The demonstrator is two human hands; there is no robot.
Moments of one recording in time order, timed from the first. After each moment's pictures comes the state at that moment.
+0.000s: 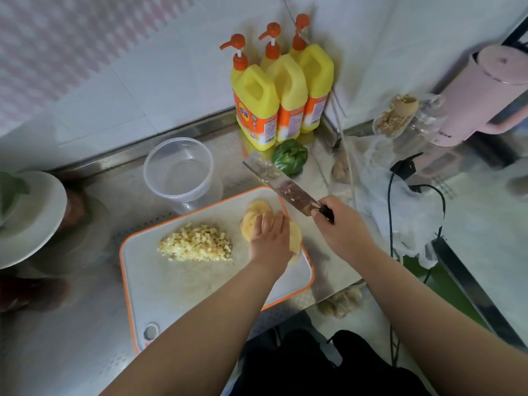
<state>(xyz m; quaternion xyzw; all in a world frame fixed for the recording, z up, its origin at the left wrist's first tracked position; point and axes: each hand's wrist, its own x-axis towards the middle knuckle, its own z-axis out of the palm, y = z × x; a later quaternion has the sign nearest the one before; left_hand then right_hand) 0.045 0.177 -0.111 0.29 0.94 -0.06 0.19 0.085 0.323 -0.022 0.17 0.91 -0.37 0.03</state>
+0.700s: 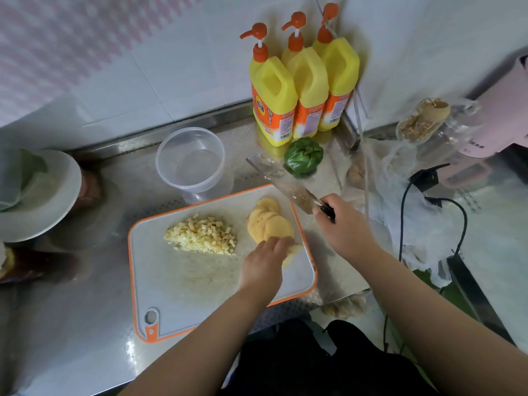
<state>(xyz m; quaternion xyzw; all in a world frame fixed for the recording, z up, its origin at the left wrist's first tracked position) 0.086 0.150 -0.105 0.21 0.94 0.23 0.11 0.063 0.334 -0.032 0.13 0.91 -0.39 0.05</state>
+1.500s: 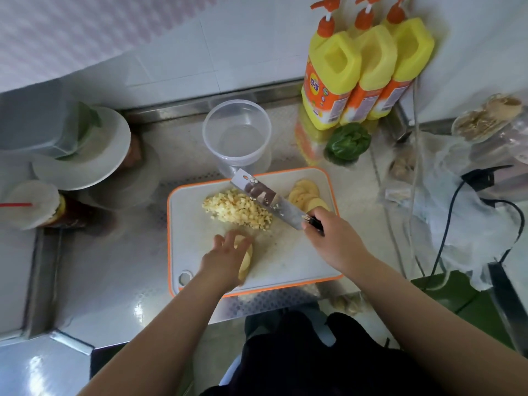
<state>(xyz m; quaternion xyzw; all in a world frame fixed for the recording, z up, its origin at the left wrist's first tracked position) 0.093 0.006 -0.105 0.13 0.93 -0.03 0.35 0.084 0.244 -0.048 0.04 0.93 -0.33 0.14</state>
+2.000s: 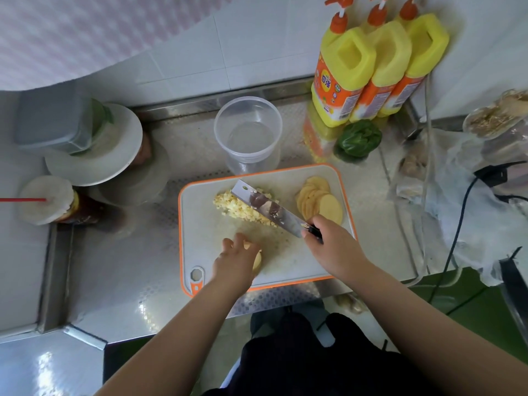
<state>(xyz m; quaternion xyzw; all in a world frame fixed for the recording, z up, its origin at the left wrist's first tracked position) 0.112 0.003 -0.108 0.11 0.95 0.01 0.29 0.101 0.216 -0.050 0.02 0.93 -0.33 0.17</state>
